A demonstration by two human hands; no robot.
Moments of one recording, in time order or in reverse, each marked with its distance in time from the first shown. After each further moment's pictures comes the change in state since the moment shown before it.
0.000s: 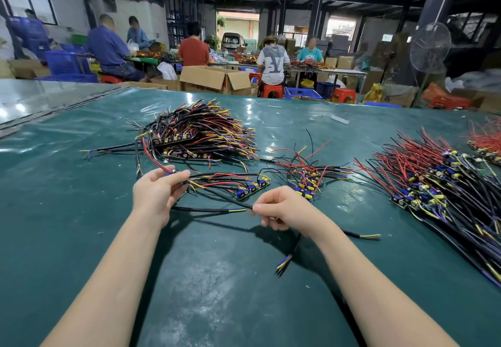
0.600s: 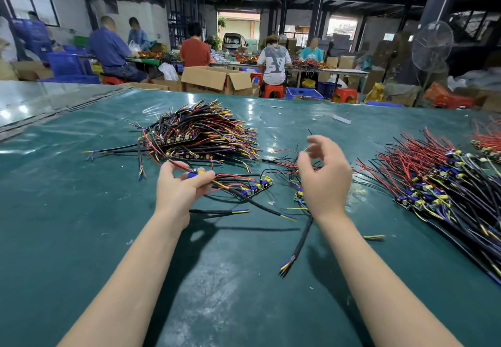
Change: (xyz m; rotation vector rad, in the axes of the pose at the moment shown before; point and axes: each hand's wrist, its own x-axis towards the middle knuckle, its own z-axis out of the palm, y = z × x) left_hand -0.018 -0.008 0.026 0.074 -0.104 0.143; right_hand -0.005 -0.021 -0.012 -0.258 1.149 -0.439
